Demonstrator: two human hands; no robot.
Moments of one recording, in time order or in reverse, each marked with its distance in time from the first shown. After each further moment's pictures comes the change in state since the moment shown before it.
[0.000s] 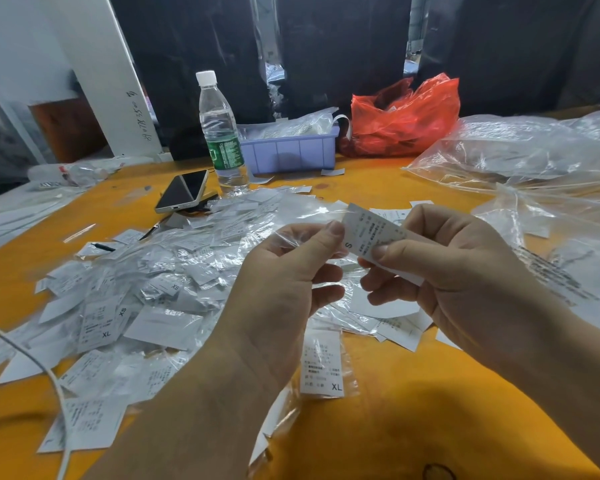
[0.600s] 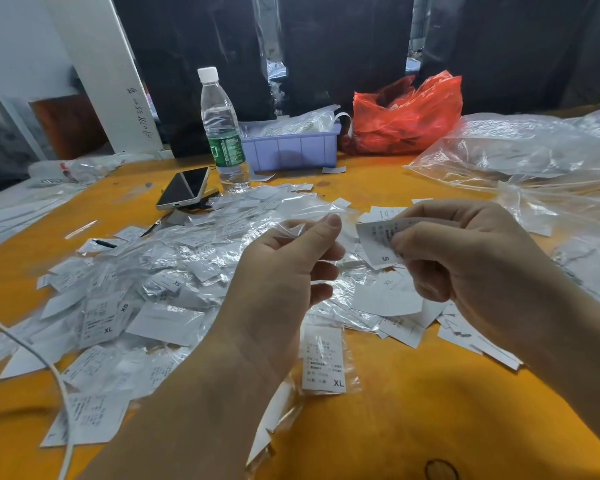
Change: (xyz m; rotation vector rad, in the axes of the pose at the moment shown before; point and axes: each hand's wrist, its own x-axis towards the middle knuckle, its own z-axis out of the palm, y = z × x) left_hand -0.001 0.002 -0.002 0.062 0.059 -0.008; right_hand 0.004 -0.007 -0.008 -0.223 0.010 -0.029
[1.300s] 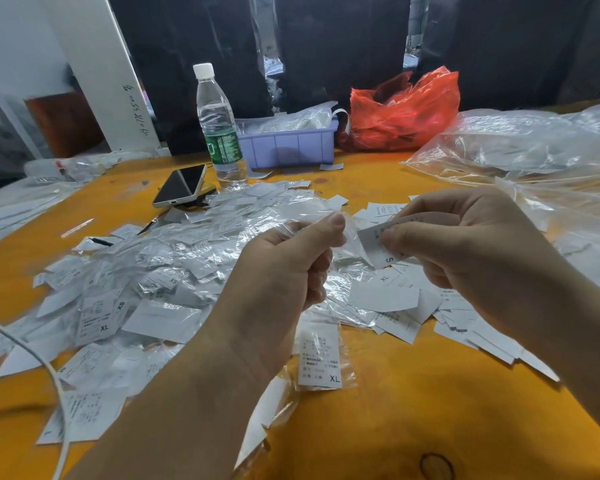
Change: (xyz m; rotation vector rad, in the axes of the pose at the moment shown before) left_hand 0.003 -0.001 -0.003 0.038 -0.116 -0.017; right_hand 0.000 -0.006 -0.005 -0.227 0.061 -0.066
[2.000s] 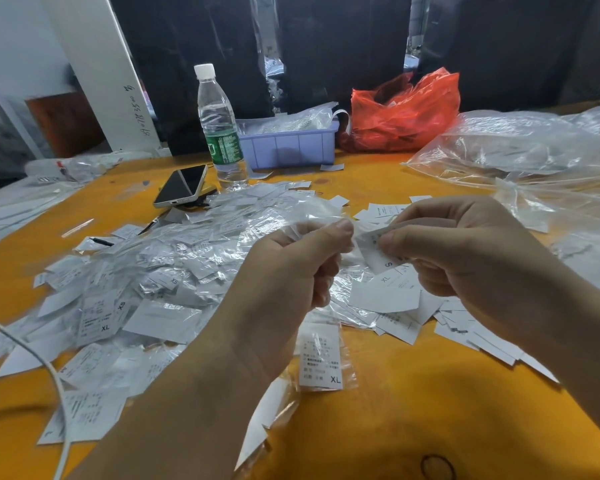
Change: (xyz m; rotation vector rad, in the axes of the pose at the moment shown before) left_hand 0.000 -0.001 0.001 0.034 -0.047 0.021; right_hand 0.001 0.001 0.001 0.090 -0.062 0.108
